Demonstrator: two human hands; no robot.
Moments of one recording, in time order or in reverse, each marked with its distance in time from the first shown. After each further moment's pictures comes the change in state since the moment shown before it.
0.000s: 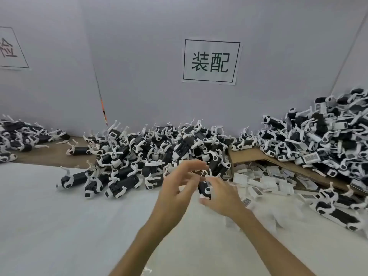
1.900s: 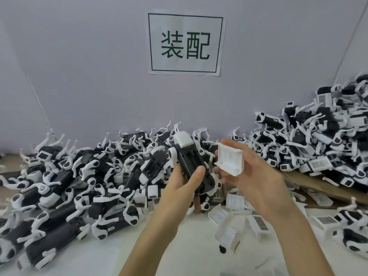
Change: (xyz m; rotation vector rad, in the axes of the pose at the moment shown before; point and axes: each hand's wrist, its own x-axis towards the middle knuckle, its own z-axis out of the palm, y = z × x) left_hand 0.140 -0.109 0.072 -0.241 -0.099 -0.443; right_hand 0.067 0.053 -0.108 1.537 0.036 -0.262
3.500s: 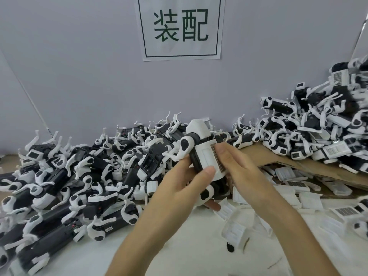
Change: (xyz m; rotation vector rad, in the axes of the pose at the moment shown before) left_hand -0.002 0.008 -0.002 0.116 -0.138 0.090; right_hand 0.013 0.026 0.019 -0.468 0.092 0.054
